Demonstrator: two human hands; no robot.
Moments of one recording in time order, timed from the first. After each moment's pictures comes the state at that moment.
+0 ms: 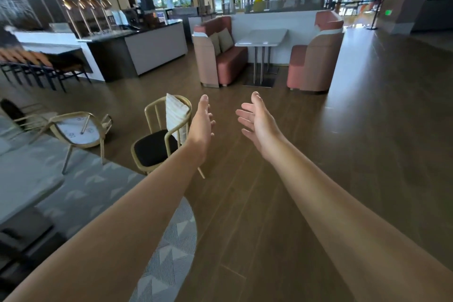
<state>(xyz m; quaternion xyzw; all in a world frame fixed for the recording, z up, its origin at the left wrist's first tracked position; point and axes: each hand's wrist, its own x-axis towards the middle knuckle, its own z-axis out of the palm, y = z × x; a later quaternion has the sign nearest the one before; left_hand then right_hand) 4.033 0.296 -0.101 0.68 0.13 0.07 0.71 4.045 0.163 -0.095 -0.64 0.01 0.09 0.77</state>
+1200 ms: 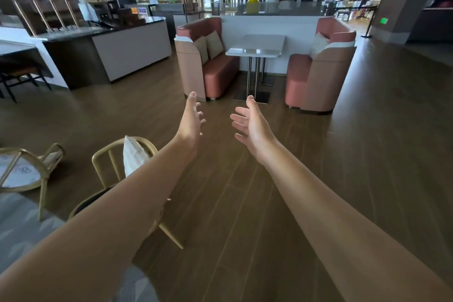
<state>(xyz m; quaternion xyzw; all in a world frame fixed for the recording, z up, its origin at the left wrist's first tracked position) 4.671 0.378 -0.105 0.67 0.13 0.04 0.73 4.676 0.239 -0.115 -0.64 0.03 0.10 0.76</state>
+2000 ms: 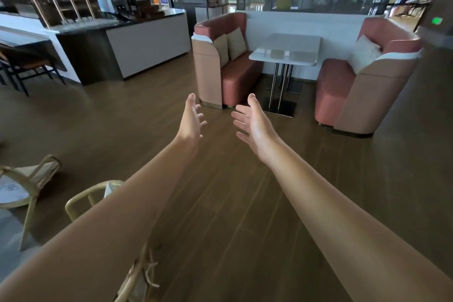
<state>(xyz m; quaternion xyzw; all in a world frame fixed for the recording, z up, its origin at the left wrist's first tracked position) 5.087 0.479 -0.118 0.64 0.19 0.05 0.74 5.099 0.334 -0.115 -0.65 -0.02 0.16 0.74</state>
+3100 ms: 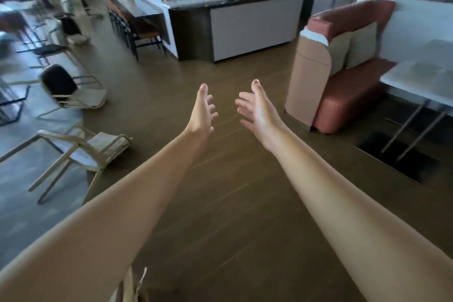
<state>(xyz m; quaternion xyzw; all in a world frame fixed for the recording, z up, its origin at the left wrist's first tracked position) 5.519 0.783 -0.120 0.59 0.33 0.19 0.71 5.598 0.674 -0.112 -0.64 -0.18 0.32 0.67</state>
